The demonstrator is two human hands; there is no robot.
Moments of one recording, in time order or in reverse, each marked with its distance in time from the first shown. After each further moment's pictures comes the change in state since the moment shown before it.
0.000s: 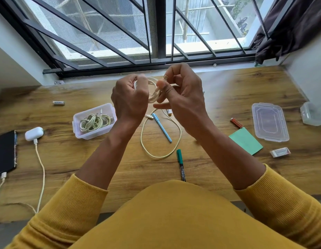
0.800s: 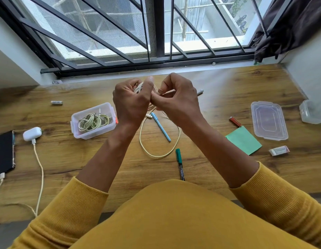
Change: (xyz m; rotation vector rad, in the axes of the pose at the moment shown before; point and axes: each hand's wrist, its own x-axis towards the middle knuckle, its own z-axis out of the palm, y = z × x) left_hand -0.003 -0.013 0.007 -0.261 -0.078 0.004; right_hand 0.001 0.013 0.010 -0.281 0.074 0.153
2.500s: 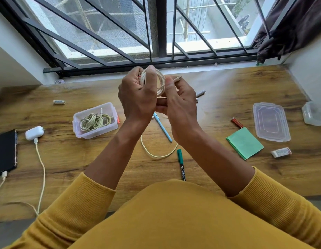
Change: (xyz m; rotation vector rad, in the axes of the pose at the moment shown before) left_hand -0.002 0.025 0.012 0.146 0.124 0.061; right_hand -0.014 -0.010 0.013 0.606 0.026 0.223
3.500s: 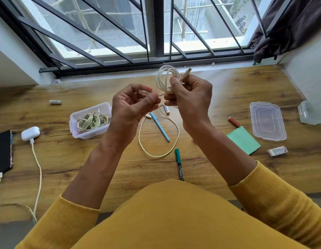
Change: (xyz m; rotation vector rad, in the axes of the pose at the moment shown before) left_hand -0.019 -0.021 -0.039 -0.746 -0.492 -0.348; right_hand 0.018 -0.001 -0.028 -0.195 0.156 -0.170
